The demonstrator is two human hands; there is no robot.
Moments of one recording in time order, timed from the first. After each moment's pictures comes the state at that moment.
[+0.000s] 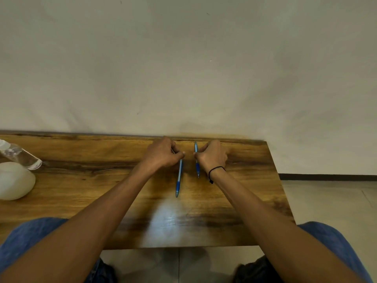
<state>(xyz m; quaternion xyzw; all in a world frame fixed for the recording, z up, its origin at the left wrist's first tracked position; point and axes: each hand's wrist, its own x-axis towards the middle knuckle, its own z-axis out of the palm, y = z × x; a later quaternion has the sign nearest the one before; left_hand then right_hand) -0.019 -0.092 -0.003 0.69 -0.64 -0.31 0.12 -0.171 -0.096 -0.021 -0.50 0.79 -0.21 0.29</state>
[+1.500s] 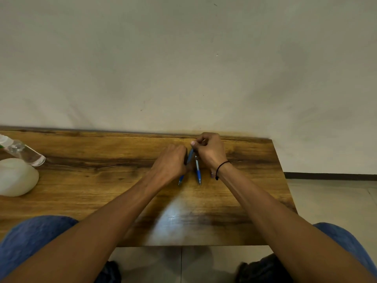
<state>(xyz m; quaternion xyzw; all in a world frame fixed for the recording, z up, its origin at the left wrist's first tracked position) -0.026 -0.079 -0.036 0.64 -0.73 -0.22 0.06 -0.164 -0.101 -0.025 -0.54 0.67 -0.32 0.39</state>
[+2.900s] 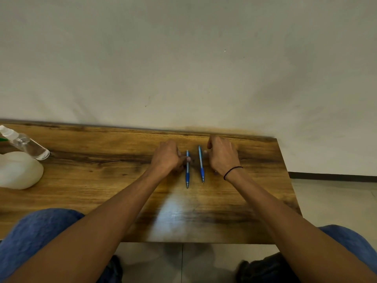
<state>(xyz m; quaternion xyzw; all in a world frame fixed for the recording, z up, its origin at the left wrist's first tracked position) -0.008 -0.088 -0.051 0.73 -0.60 -0.32 0.10 -0.184 -0.097 -0.041 -0.72 0.67 -0.10 0.12</state>
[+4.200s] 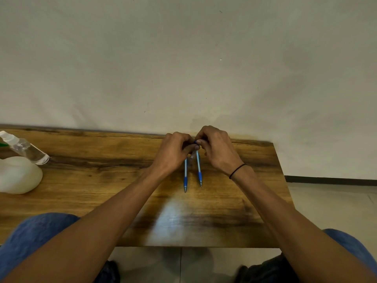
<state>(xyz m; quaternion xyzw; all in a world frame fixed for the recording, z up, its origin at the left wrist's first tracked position) -0.021 -0.087 -0.019 0.57 -0.70 -0.27 0.32 -0.188 -0.099 0.008 -0.80 0.52 -0.23 0.18</state>
